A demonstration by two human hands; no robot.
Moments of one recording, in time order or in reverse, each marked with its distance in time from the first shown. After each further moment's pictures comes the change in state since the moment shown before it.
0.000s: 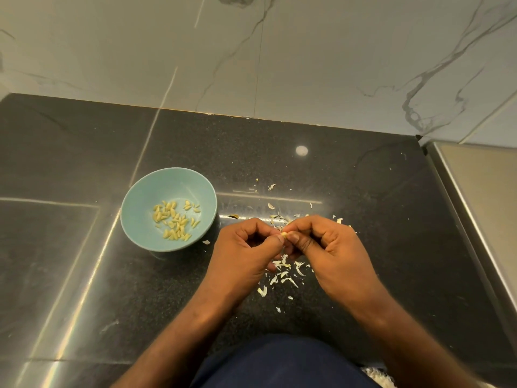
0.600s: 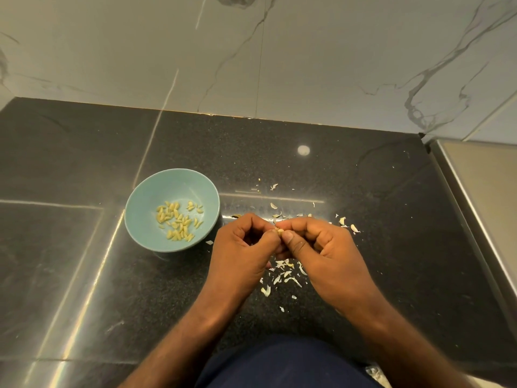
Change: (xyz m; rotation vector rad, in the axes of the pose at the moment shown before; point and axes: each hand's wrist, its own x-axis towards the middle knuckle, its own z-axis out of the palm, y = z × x) left_hand 0.000 0.000 -0.001 0.072 0.121 0.071; right_hand -0.004 -0.004 0.015 0.111 0.004 0.021
